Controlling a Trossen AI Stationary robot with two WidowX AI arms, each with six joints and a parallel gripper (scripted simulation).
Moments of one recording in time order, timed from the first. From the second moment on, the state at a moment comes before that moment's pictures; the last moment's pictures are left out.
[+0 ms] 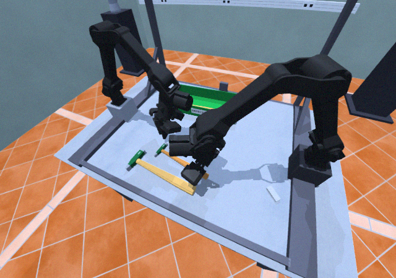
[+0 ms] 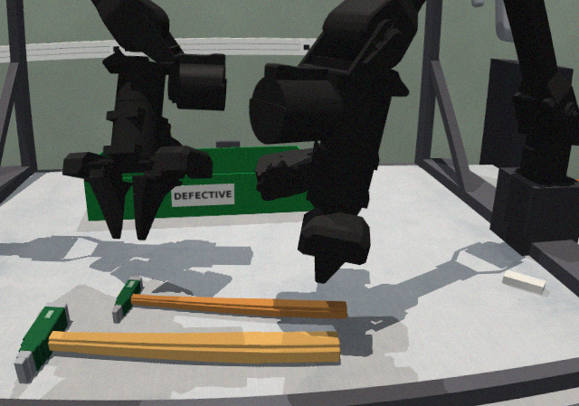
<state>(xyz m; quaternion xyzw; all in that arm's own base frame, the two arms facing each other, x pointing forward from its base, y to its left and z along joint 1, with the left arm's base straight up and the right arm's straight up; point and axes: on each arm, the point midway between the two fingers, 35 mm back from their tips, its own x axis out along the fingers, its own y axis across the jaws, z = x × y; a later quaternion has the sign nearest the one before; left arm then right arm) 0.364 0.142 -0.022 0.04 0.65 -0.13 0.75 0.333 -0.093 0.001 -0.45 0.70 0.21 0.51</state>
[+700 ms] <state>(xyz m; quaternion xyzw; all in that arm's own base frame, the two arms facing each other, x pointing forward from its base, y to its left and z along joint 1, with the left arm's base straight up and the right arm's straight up) 0.363 0.153 -0.041 0.06 0.71 -0.06 0.70 0.328 -0.110 -0.043 -0.45 0.55 0.45 0.54</state>
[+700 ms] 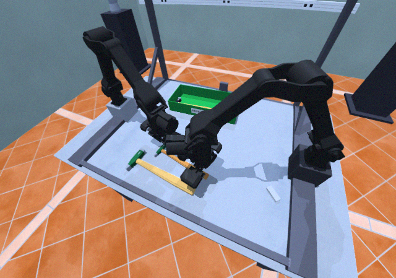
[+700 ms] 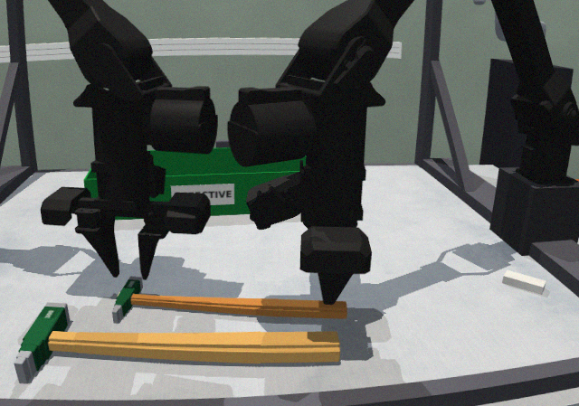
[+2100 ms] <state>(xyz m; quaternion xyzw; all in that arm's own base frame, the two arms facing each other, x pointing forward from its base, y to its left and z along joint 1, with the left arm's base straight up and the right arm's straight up) 0.363 0.155 -0.066 0.06 0.71 -0.06 0.70 0.331 -0.109 -0.059 -0.45 0.55 0.46 0.54</state>
